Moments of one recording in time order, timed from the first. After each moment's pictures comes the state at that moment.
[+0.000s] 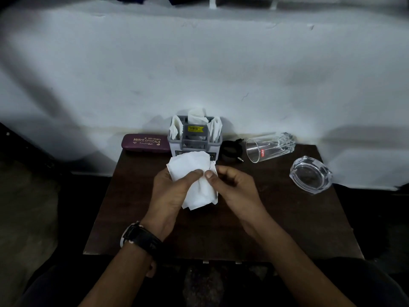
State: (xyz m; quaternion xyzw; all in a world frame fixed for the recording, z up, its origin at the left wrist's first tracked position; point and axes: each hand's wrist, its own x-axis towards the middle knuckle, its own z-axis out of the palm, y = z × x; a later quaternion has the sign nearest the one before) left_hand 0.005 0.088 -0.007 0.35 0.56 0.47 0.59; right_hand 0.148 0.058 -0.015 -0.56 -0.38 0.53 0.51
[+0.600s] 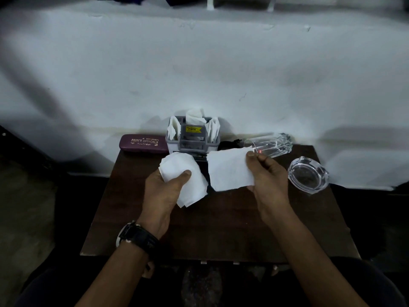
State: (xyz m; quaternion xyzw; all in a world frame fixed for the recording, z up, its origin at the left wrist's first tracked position) left_hand -0.006 0.091 -0.014 0.33 0.58 0.48 0.58; right_hand 0.192 0.070 -0.003 -0.63 -0.22 0.44 0.61
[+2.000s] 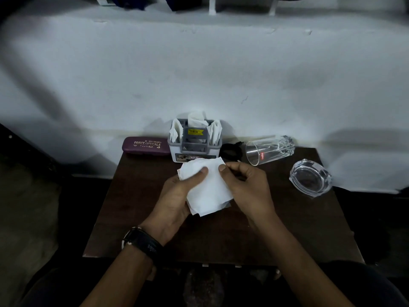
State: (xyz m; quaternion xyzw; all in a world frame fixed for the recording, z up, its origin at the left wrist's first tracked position) left_hand 0.013 0.086 0.002 0.25 0.46 0.42 0.74; right_hand 0.164 0.068 -0.007 -0.66 -0.39 0.39 0.50
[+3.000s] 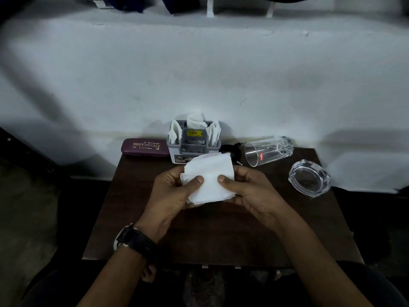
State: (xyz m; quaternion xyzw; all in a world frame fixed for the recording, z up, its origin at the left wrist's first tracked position) left_hand -0.002 0.087 0.001 0.40 0.52 0.40 0.63; right_hand 0.184 0.067 0.004 -0.56 -0.32 0.62 0.45
